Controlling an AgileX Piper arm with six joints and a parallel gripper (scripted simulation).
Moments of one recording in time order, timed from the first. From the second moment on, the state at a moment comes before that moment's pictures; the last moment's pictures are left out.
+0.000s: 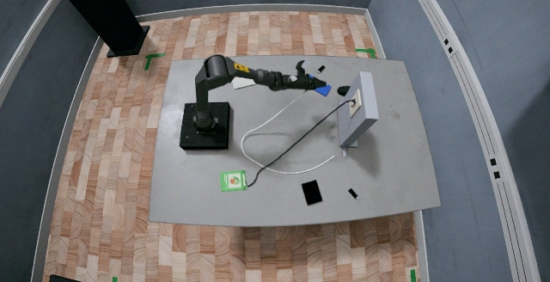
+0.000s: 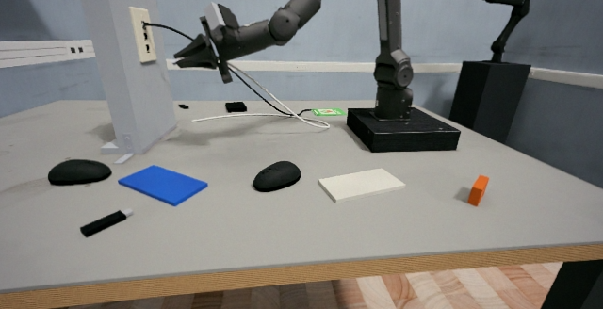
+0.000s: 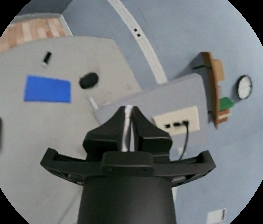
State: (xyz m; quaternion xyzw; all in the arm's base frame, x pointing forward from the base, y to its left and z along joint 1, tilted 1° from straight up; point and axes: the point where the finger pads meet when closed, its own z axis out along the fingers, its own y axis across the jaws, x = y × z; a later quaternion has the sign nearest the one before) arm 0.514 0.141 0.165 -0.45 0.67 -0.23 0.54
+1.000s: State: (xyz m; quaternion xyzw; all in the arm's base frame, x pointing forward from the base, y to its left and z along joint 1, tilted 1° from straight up) arm 0.457 0.288 0.177 -0.38 0.82 0.10 0.41
